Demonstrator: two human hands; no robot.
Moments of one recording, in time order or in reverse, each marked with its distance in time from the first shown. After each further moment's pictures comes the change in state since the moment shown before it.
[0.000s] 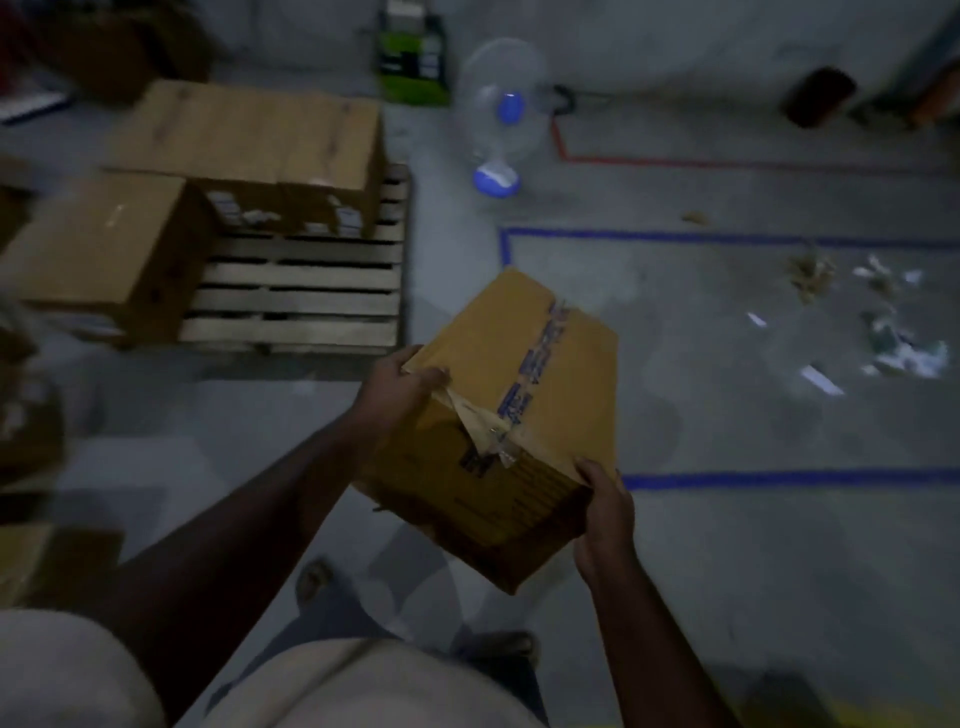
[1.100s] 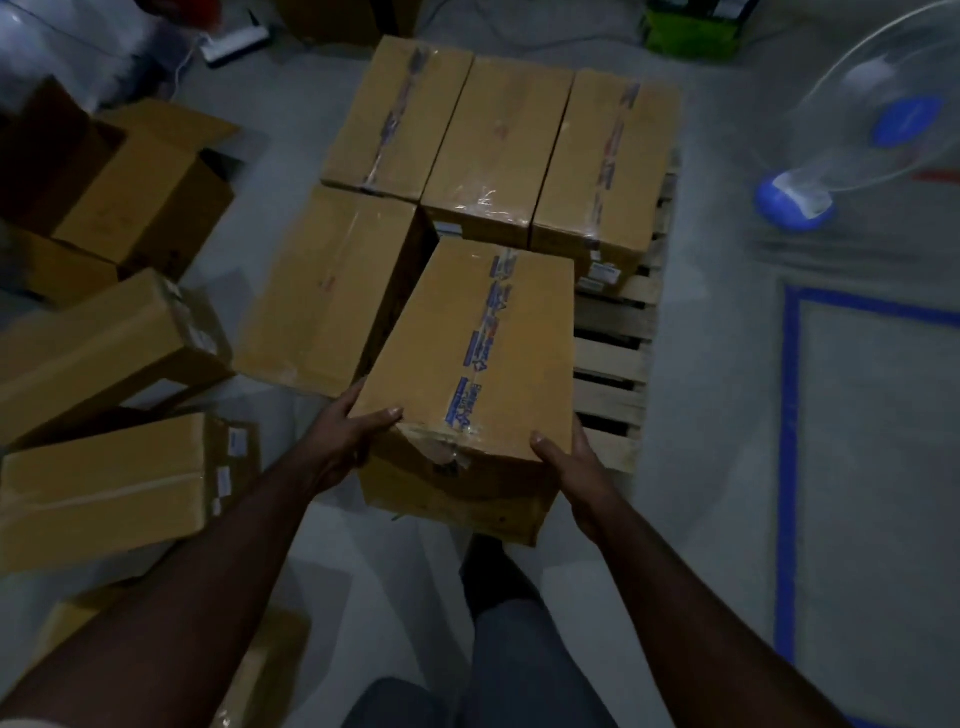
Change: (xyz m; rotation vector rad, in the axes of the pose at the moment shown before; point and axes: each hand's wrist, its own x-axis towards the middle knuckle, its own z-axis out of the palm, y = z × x) left_hand 0.480 -0.071 -0.635 -0.292 0.214 -0.392; right_hand 0.190 0.190 0.799 -0.748 -0.679 0.085
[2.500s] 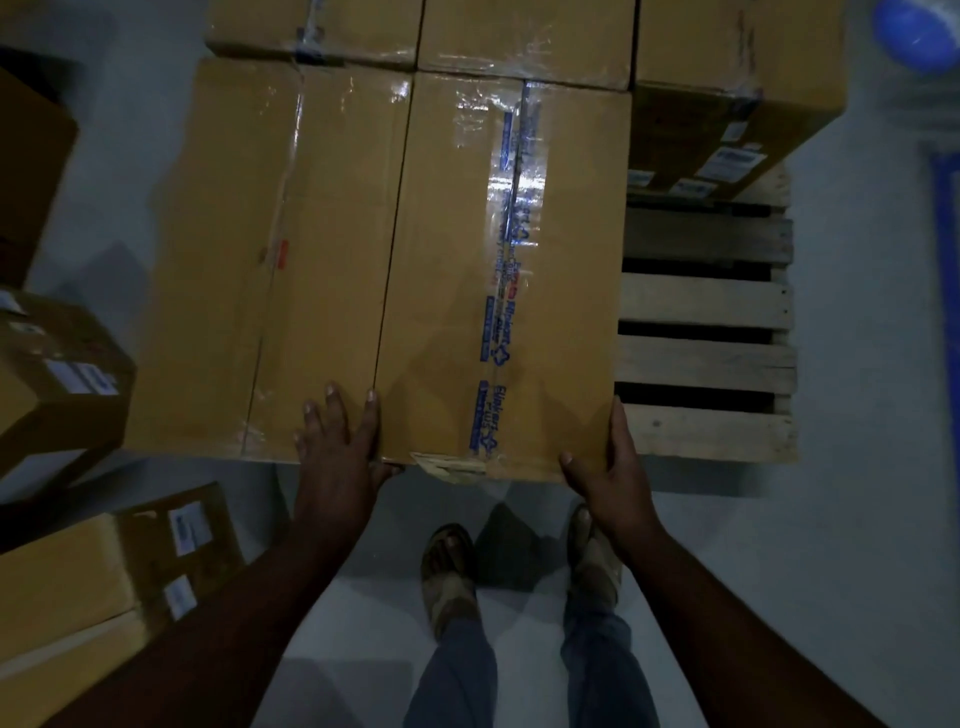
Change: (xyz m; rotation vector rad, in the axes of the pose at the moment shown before) left_hand 0.371 -0.173 -0.164 1.426 0.093 0.408; right_hand 0.293 0.167 0.167 -0.216 0.318 -0.079
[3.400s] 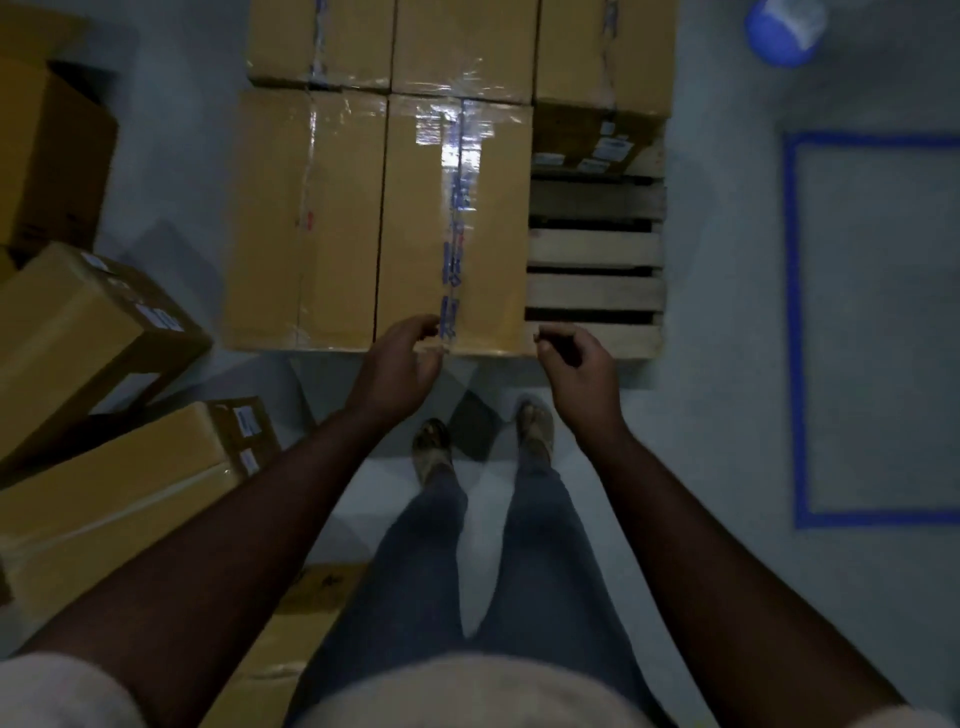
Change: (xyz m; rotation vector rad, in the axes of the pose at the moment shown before) left_hand -0.192 0.142 -0.225 -0.595 0.045 0.227; right_hand -0.246 -0.201 -0.116 0.061 0.123 -0.106
